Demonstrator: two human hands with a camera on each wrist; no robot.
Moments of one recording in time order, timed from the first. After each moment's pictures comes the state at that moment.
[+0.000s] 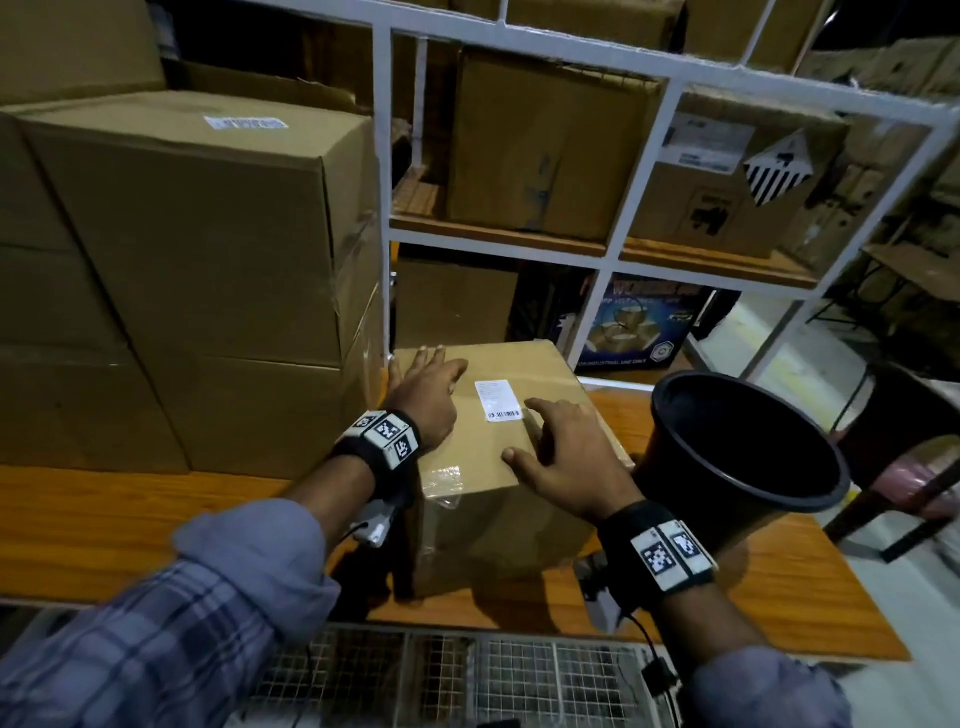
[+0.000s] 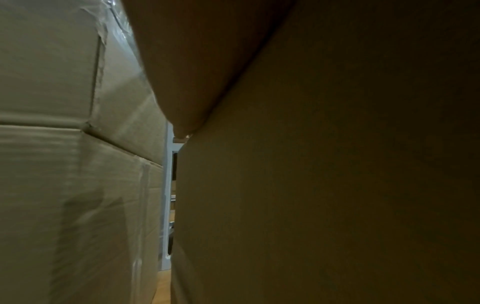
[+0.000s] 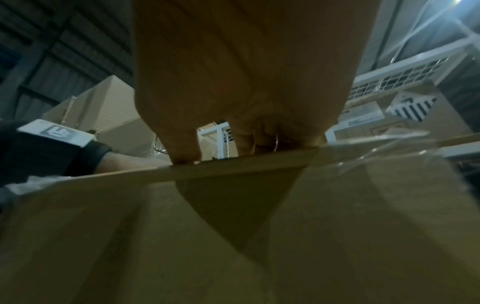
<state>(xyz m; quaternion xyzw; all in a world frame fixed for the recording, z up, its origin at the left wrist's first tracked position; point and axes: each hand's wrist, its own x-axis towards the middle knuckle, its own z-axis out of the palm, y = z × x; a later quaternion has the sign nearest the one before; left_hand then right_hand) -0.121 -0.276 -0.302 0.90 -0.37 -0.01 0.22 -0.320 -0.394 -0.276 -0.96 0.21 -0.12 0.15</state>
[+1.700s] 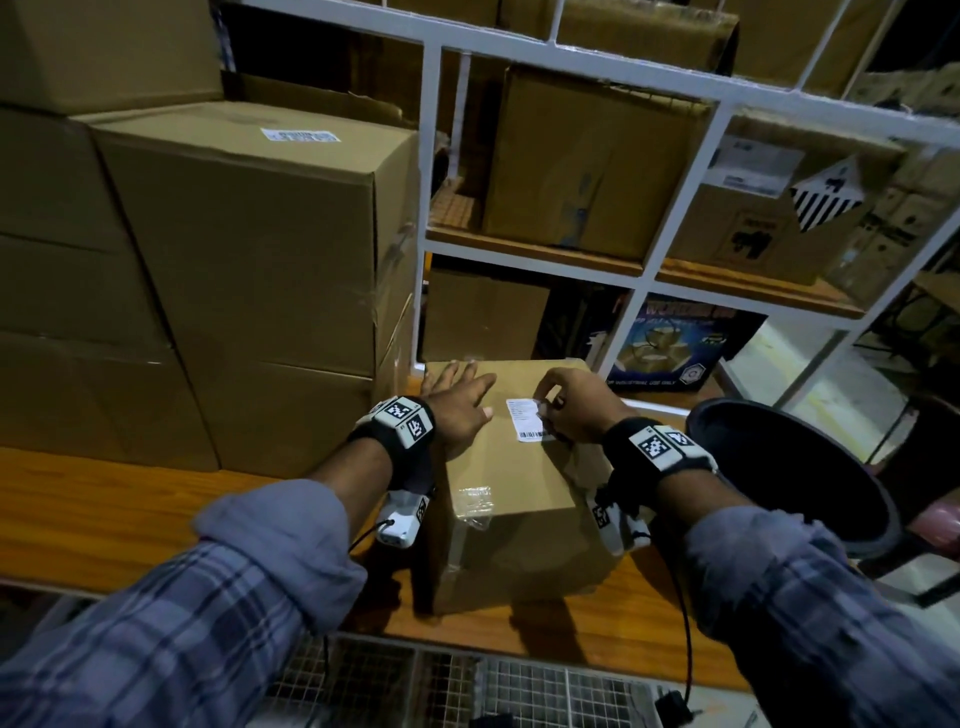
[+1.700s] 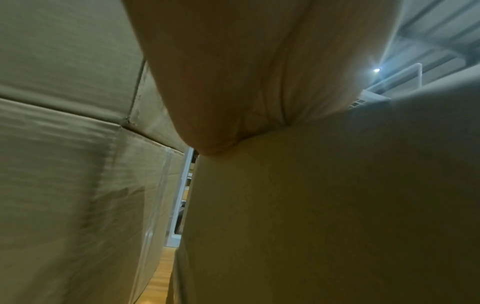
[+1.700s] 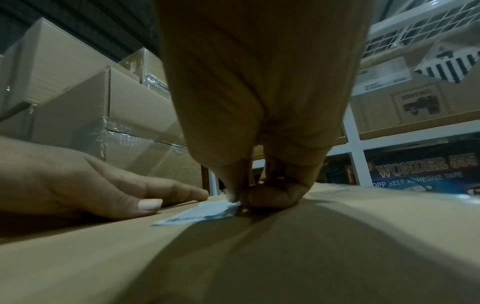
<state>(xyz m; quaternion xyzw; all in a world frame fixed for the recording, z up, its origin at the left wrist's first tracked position) -0.111 -0.261 -0.269 0.88 -0.41 -0.18 0.15 -0.220 -0.437 -0.246 -0.96 0.22 -0.04 0.16</state>
